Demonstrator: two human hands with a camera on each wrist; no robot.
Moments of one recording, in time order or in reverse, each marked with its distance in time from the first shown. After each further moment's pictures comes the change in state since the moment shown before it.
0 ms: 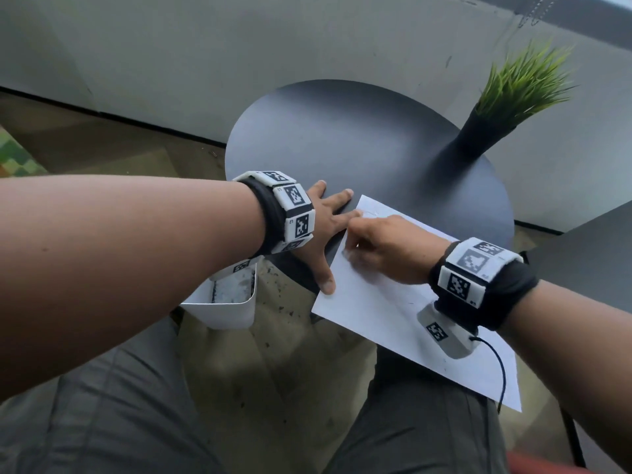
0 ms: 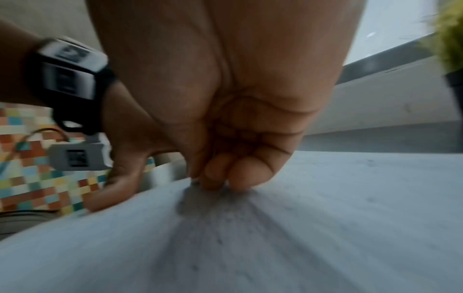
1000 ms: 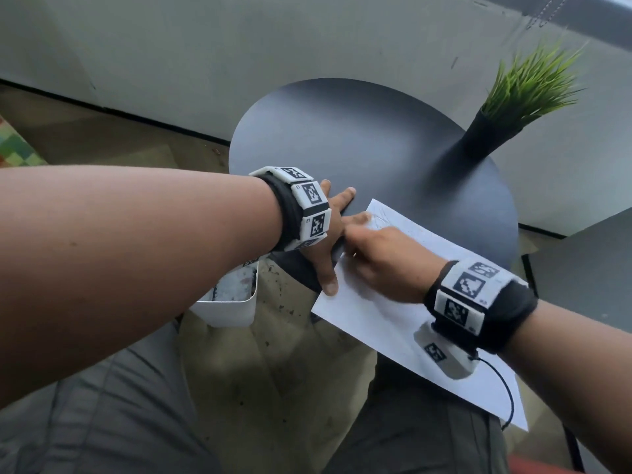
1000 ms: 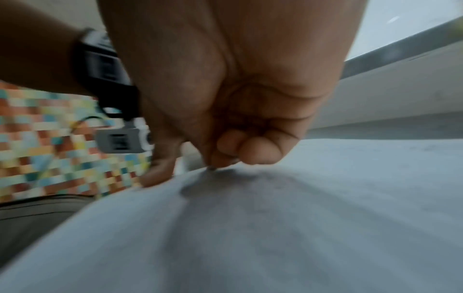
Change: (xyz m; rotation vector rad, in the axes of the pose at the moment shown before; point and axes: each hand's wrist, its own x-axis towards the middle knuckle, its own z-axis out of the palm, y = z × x) left_hand 0.011 0.001 -0.001 0.031 -0.018 -0.008; right_hand -0.012 -0.019 0.011 0.062 0.049 -0.037
